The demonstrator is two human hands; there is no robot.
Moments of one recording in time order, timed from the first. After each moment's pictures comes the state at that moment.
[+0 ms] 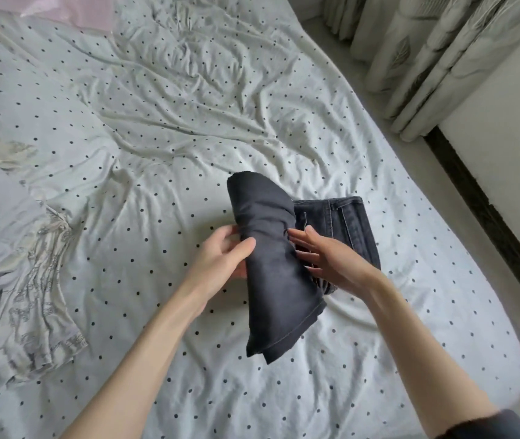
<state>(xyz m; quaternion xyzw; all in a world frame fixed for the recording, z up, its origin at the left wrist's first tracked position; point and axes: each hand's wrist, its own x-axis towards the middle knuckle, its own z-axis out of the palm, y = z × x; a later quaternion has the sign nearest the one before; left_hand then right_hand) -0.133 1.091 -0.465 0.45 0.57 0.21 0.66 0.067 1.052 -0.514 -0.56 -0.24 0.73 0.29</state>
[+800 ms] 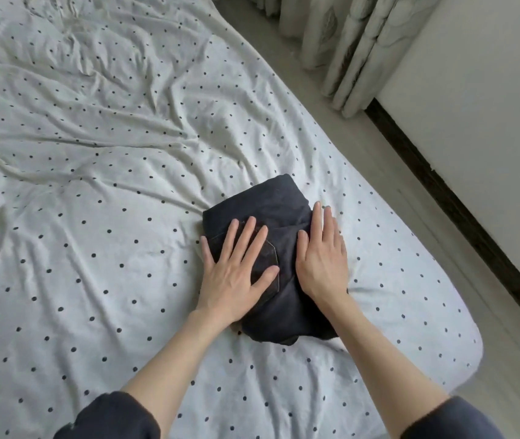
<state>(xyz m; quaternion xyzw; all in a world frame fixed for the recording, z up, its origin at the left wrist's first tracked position) -0.022 1.090 -0.592 0.90 0.40 -0.04 0.18 0.129 1.035 -0.583 -0.88 -0.40 0.21 0.16</state>
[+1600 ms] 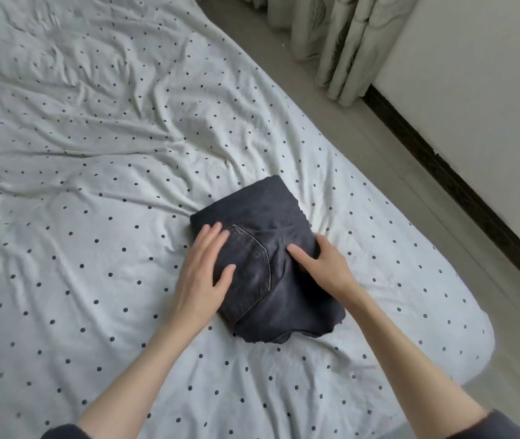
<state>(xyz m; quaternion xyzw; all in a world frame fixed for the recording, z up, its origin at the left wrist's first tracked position) -0.039 1.101 -0.586 0.85 0.42 0.14 0.28 0.166 1.013 -0.598 -0.79 -0.23 0.48 0.30</state>
